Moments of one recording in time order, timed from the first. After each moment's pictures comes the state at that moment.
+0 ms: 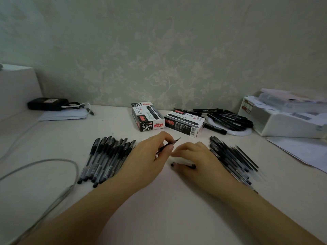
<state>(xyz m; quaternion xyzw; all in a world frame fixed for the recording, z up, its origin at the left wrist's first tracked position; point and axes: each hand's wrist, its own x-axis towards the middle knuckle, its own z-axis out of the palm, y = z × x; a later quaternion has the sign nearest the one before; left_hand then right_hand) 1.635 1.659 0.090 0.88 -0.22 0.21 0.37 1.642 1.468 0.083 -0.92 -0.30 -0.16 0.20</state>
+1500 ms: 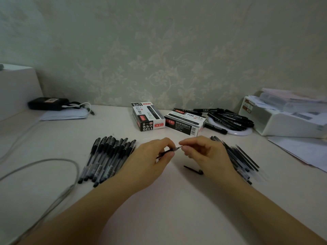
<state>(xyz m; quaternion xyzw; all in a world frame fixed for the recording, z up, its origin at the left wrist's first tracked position) 1.633 1.660 0.089 0.90 -0.23 0.17 0.33 1.646 1.465 0.087 -0.81 -0.19 -0.14 0.53</state>
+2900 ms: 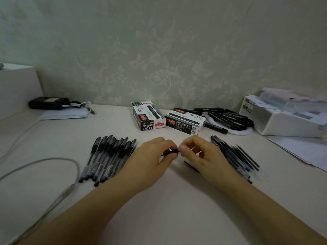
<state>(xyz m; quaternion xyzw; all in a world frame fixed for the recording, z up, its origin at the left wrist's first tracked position) 1.633 1.658 0.090 0.90 -0.26 0.19 0.30 1.646 1.466 0.086 -0.85 -0.23 -0.12 0.45</state>
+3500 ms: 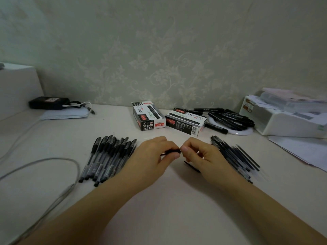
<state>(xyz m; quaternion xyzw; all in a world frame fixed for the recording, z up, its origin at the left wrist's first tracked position) 1.634 1.658 0.092 0.88 -0.27 0.21 0.31 1.644 1.463 0.088 -0.84 -0.26 -0.09 0.46</state>
